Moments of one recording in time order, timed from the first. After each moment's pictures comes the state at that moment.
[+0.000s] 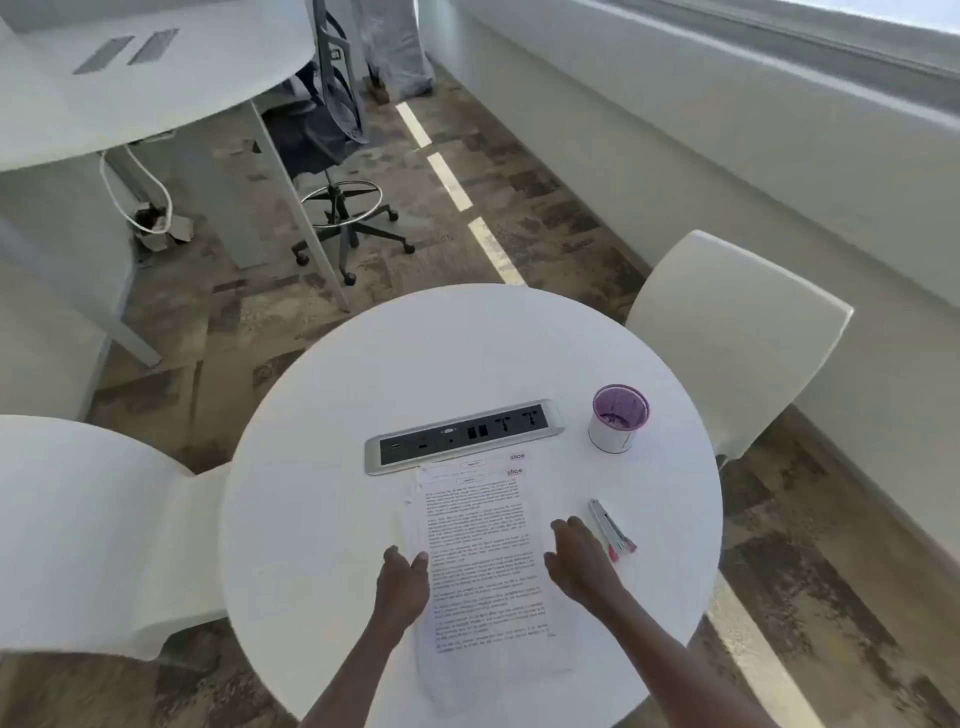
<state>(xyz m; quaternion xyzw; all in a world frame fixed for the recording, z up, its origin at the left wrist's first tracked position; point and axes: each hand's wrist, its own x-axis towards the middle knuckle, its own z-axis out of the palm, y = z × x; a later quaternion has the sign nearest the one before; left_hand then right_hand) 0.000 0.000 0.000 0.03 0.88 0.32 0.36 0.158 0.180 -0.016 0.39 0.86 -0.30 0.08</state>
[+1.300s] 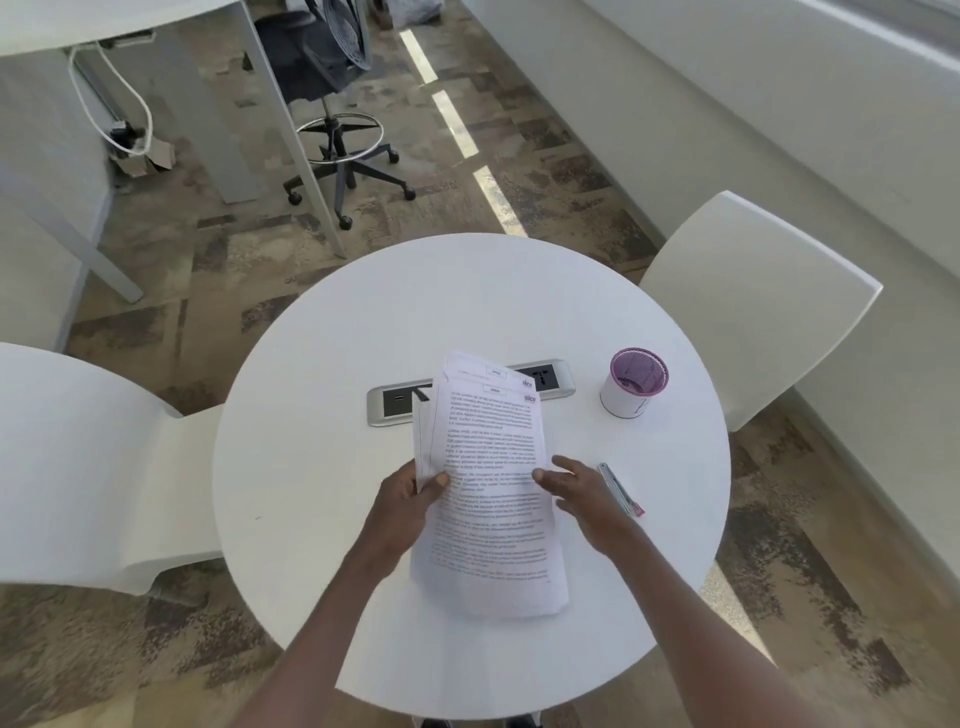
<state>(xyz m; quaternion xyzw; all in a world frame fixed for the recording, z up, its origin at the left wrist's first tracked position) -0.030 -0.002 0.037 0.14 0.69 0.58 0.42 0.137 0.202 -0.024 0.45 0.53 -0.72 -0.05</state>
